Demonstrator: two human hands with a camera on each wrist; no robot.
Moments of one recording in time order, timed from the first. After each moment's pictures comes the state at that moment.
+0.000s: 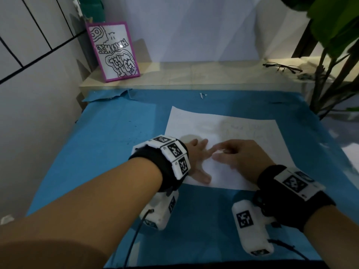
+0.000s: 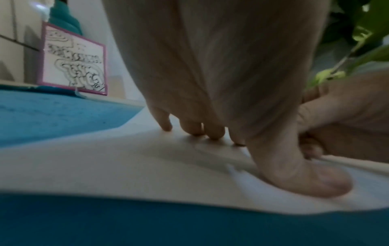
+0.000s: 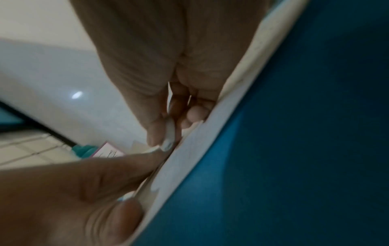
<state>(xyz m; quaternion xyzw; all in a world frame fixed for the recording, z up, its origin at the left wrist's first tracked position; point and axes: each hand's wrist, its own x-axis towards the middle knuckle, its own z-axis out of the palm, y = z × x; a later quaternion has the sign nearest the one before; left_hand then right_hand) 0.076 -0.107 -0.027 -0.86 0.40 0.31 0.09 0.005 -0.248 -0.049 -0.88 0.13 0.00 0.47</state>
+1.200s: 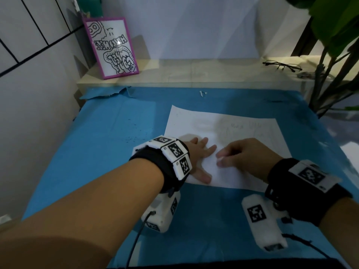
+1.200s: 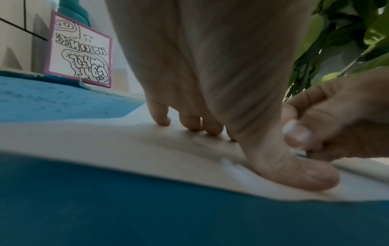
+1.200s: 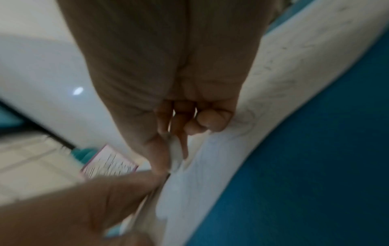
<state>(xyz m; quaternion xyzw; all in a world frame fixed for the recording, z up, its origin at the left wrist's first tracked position) 0.077 -0.105 -0.028 -0.86 0.40 0.31 0.09 0.005 -0.256 -0.038 -0.86 0.14 0.08 0.48</state>
